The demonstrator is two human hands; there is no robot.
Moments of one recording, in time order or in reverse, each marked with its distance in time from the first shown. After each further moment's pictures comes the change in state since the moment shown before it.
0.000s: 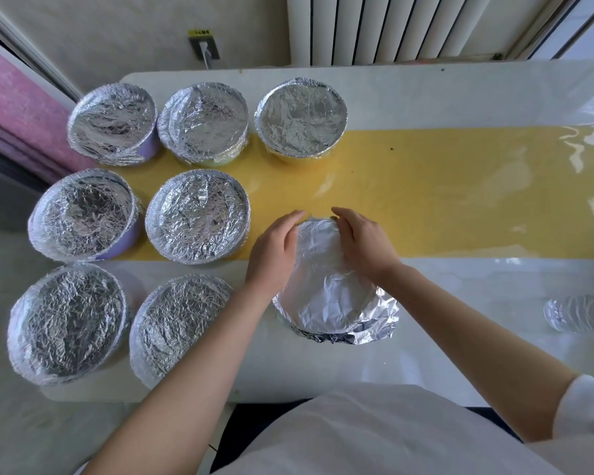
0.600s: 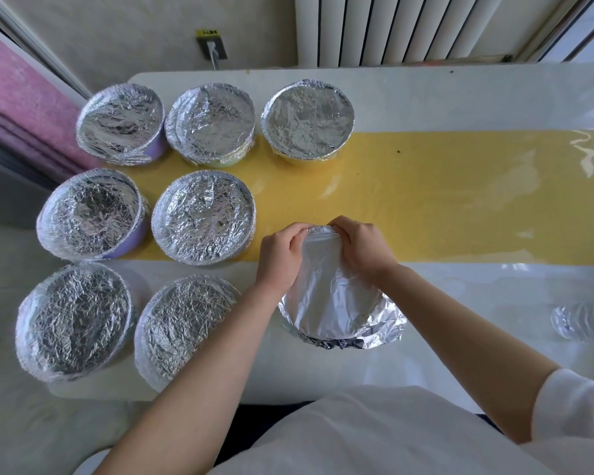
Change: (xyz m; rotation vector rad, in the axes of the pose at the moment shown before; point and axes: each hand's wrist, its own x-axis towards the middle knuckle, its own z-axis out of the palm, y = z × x) left_hand 0.002 0.003 0.005 0.007 0.068 -0.071; right_hand 0.006 -0.004 0.004 -0.069 -0.050 -0.053
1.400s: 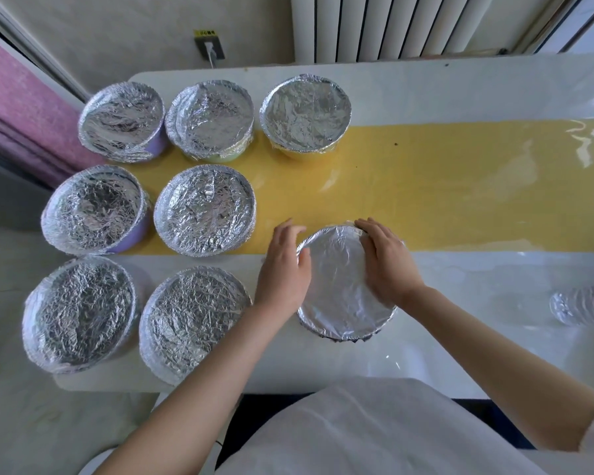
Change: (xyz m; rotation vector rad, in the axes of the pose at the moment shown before) left_hand -0.043 0.024 -0.014 0.103 -0.113 -0.042; right_hand -0.049 0.023 0.001 0.023 0.127 0.062
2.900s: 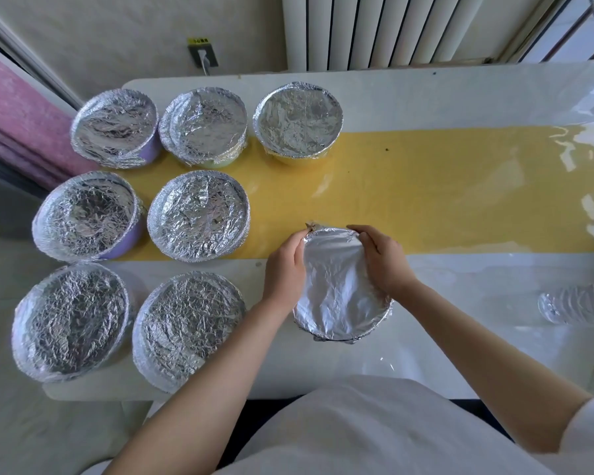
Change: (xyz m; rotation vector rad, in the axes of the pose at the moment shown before) left_hand 0.015 -0.011 0.027 -0.182 0.053 -0.072; right_hand 0.006 -0.002 -0.008 0.261 -0.024 0.183
